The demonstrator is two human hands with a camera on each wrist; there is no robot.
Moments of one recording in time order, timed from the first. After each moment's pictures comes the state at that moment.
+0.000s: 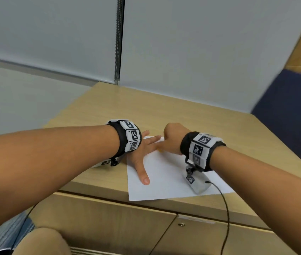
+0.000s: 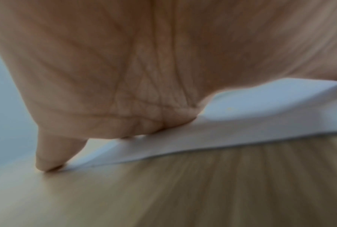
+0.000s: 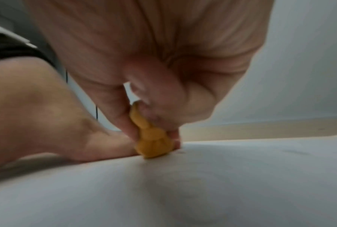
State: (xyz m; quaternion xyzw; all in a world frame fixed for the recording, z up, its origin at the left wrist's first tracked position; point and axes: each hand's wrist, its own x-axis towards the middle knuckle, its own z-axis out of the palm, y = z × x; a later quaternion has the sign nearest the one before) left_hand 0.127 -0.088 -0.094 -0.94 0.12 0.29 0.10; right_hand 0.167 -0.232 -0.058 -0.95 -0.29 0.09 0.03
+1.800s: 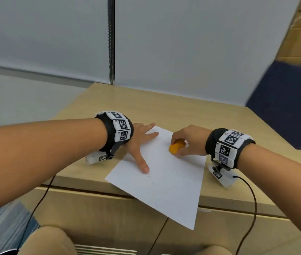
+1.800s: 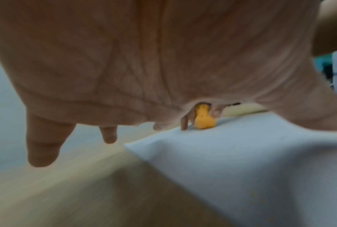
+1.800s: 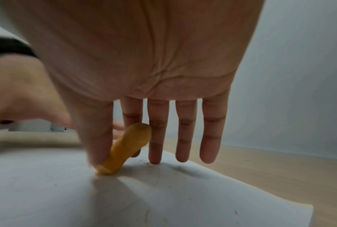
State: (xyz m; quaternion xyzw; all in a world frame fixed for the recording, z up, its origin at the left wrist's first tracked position) left_hand 0.115 -0.092 -0.068 -0.96 0.08 0.26 0.08; right_hand 0.183 -0.308 -0.058 -0.91 -0.40 0.12 -0.03
